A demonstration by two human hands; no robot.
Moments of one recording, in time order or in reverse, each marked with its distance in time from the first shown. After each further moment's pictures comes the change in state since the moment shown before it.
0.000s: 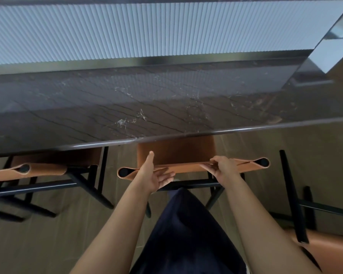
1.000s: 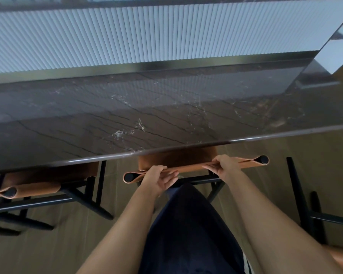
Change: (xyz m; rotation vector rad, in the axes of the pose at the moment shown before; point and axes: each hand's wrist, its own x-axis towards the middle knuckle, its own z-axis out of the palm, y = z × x) left_hand 0.057 0.023 0.025 -0.003 0.005 0.025; right_hand 0.064 -0.027 0.034 -0.143 0.045 0.068
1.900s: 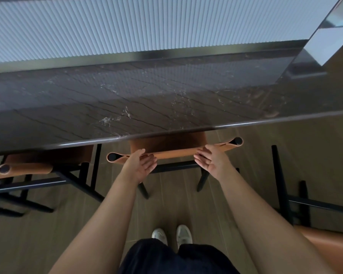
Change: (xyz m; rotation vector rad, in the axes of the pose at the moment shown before) left_hand -0.039 -0.025 0.009 -0.035 0.055 0.145; right_hand -0.035 -0.001 -0.063 0.009 -0.159 0.028
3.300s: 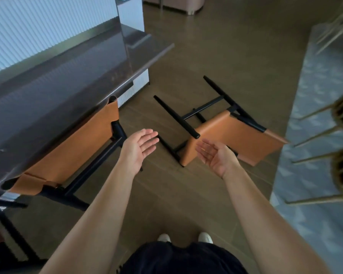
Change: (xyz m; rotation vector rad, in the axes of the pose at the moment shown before) left_hand -0.162 -0.175 0.051 0.733 -0.812 0.042; right_hand -0.267 0.178 -0.236 0.648 0.368 -0.387
